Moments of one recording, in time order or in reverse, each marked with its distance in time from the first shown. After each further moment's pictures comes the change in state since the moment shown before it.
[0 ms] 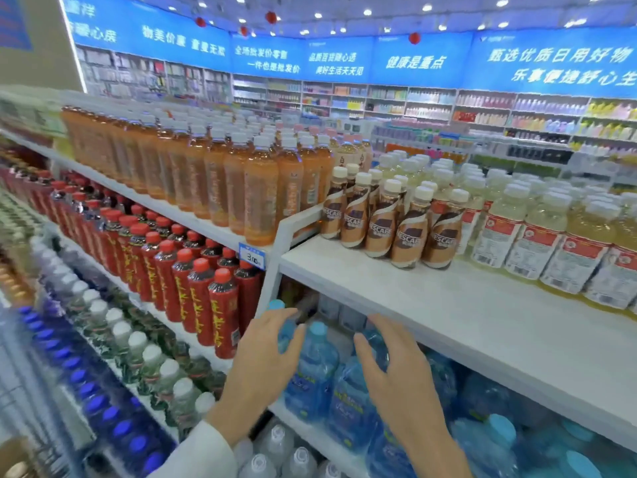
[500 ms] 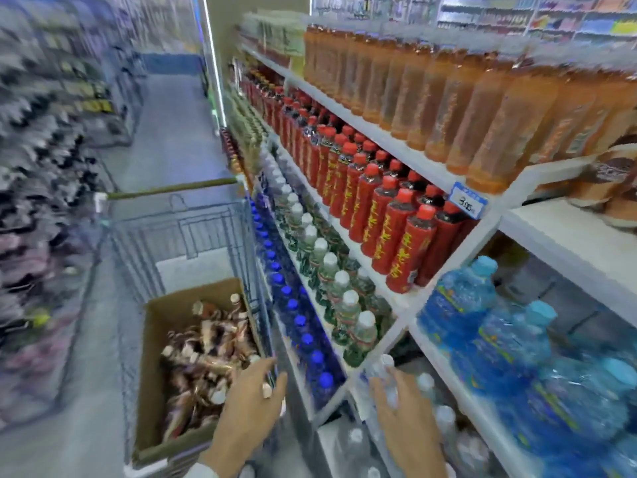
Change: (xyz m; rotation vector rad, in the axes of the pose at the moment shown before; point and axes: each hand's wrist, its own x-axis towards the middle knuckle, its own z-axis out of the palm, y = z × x) left_hand -0.245 -0.176 -0.115 0.223 0.063 -0.782; right_hand -0.117 -0.030 0.199 0.091 -0.664 0.073
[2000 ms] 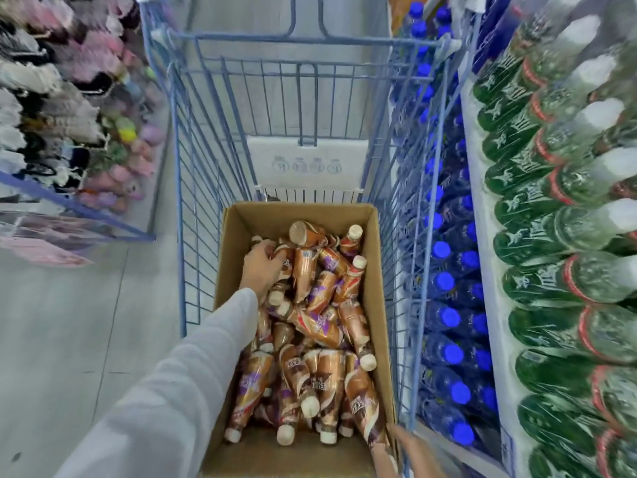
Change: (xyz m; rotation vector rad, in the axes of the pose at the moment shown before) left_hand 0.349 -0.416 -0.011 -0.213 0.109 -0.777; right_hand 0.220 0.035 0.194 -0.390 -0.540 0.030
